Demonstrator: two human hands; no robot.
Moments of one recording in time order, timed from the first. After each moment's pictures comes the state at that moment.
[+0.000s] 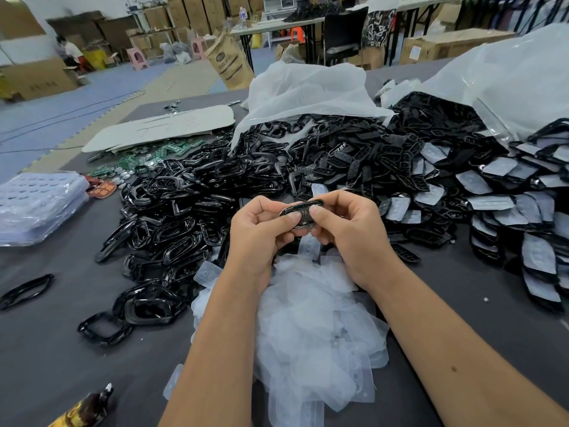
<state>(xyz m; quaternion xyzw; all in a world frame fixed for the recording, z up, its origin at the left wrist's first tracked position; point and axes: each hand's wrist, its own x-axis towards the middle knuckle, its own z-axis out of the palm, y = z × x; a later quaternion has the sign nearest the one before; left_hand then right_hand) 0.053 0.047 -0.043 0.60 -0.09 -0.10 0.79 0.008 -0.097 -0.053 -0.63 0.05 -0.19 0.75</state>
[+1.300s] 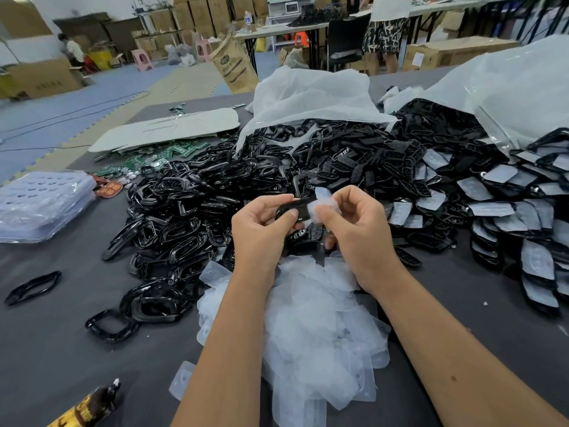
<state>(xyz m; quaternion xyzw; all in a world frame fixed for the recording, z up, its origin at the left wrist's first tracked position) 0.054 0.041 -0.046 0.63 -0.09 0.02 0.77 0.008 -0.101 -0.059 -0.67 0.02 -0.25 0.69</state>
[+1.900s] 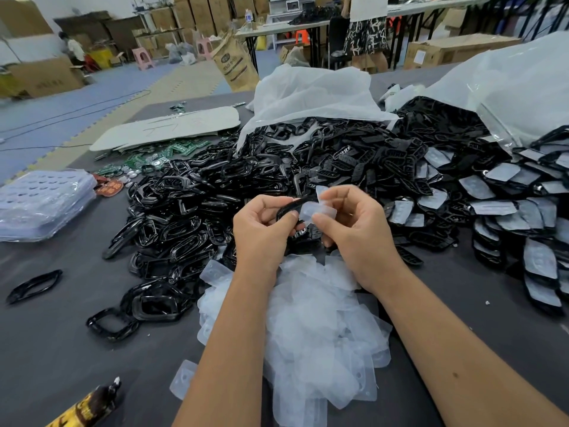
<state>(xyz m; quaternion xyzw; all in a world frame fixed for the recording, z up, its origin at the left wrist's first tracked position) 0.056 0.041 -0.052 0.64 -0.08 0.02 0.76 0.004 -0.099 -0.055 -0.67 0.02 -0.22 0.71</state>
